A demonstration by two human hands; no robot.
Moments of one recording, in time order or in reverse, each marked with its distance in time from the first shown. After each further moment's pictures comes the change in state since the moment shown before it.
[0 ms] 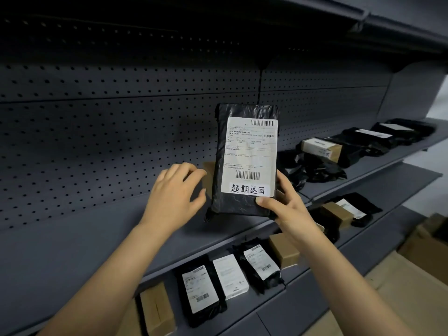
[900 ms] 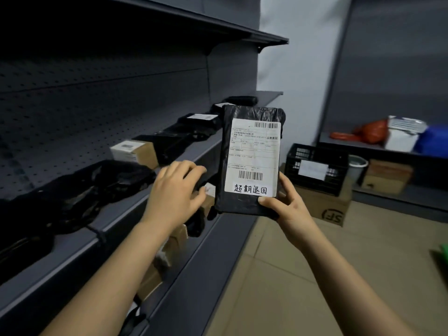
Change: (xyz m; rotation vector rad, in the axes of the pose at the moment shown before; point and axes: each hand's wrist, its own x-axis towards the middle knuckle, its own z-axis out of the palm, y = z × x) left_hand 0.169 0.421 0.194 -0.413 -0.001 0.435; right_hand -0.130 -0.027 -0.431 -0.009 0.625 -0.016
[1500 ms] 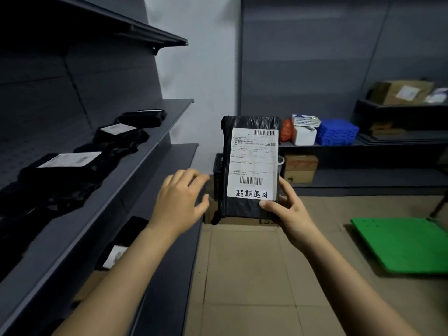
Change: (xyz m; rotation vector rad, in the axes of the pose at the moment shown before) left_hand 0.261 0.050 0.297 -0.369 -0.023 0.287; right_hand 0.212 0.012 -0.208 -0.110 0.448 -0.052
